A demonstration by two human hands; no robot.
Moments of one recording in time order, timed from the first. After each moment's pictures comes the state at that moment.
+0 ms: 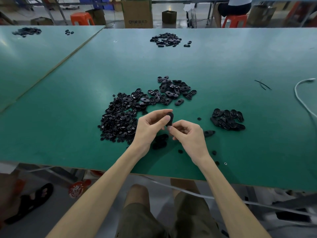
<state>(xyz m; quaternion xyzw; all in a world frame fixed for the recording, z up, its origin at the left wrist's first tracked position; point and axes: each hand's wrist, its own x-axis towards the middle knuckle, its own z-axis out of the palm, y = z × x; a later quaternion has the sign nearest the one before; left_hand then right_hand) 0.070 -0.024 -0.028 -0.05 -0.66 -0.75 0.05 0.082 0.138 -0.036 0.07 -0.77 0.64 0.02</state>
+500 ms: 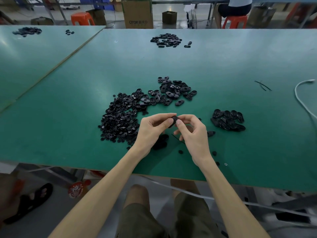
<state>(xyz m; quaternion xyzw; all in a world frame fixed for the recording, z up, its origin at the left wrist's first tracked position) 0.072 -0.020 -0.033 -0.07 -0.67 -0.74 0.04 0.082 0.139 -0.035 0.02 -0.72 0.69 0.07</state>
